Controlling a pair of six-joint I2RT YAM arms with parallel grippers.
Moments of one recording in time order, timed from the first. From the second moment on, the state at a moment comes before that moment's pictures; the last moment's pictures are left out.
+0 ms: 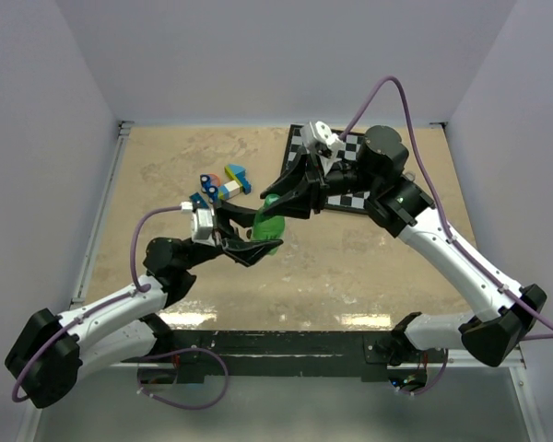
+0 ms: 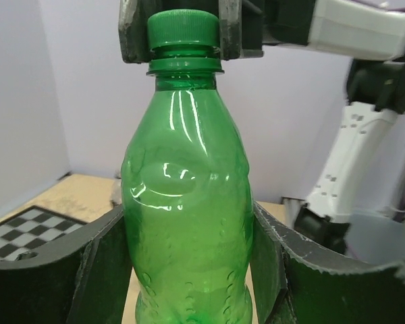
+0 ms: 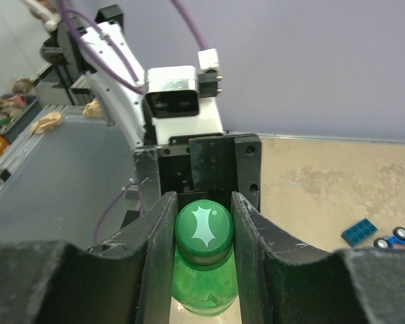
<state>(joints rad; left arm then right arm) -0.70 0.98 0.42 1.13 0.57 -0.35 0.67 1.29 1.39 -0.02 -1.06 0.14</state>
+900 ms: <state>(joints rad) -1.26 1.23 0.65 1.03 -0.83 0.51 0.89 1.22 1.37 -0.20 0.11 0.38</state>
